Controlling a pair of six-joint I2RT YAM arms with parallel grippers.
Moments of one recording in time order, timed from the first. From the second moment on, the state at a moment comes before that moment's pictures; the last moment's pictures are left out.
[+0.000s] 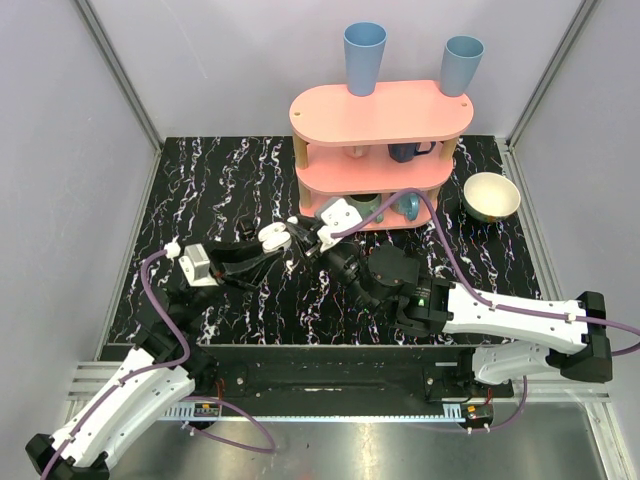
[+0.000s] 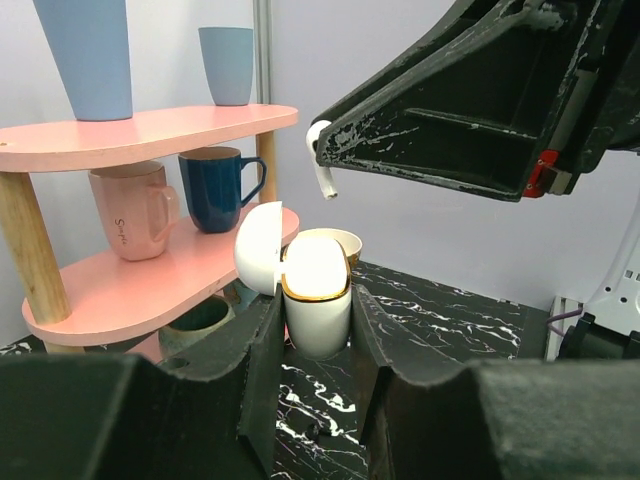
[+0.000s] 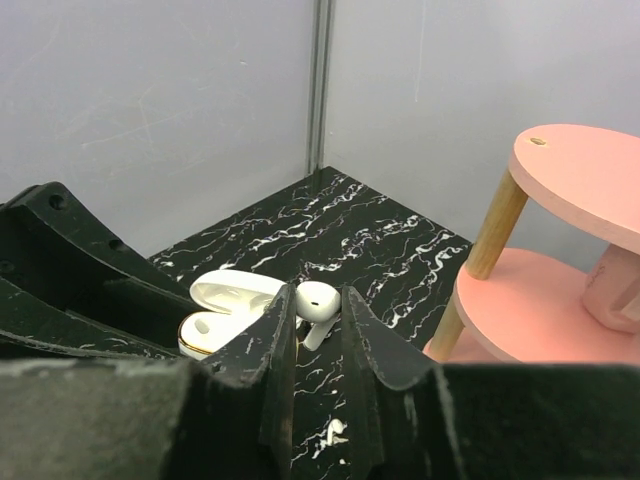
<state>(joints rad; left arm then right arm) -0.60 0.41 0.42 0.46 0.37 -0.21 1.36 1.25 1.18 0.27 0.61 -0.18</state>
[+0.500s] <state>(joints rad) -0.60 0.42 0.41 0.50 0.39 -0.21 1.36 1.27 1.18 0.28 0.54 -0.12</state>
